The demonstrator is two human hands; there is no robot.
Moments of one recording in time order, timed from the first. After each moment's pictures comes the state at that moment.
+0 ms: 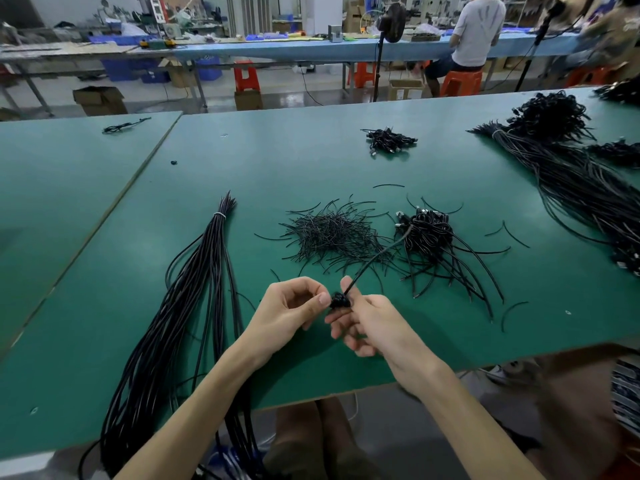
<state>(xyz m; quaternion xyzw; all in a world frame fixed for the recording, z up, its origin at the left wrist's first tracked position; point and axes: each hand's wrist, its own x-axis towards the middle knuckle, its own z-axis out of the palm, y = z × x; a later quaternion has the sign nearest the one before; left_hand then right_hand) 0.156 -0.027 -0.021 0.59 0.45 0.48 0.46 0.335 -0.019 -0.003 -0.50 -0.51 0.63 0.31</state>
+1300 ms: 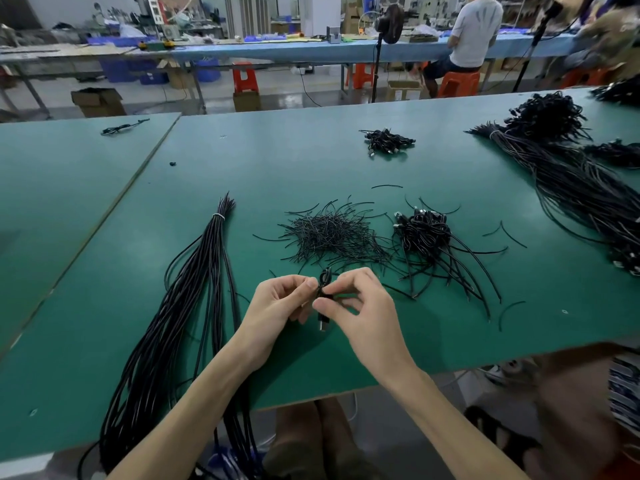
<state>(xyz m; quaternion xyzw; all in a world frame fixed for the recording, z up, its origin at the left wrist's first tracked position) 0.153 -0.019 -0.026 0.53 0.46 0.51 0.50 0.324 -0.025 -0.008 -0.43 -0.65 0.39 0.49</state>
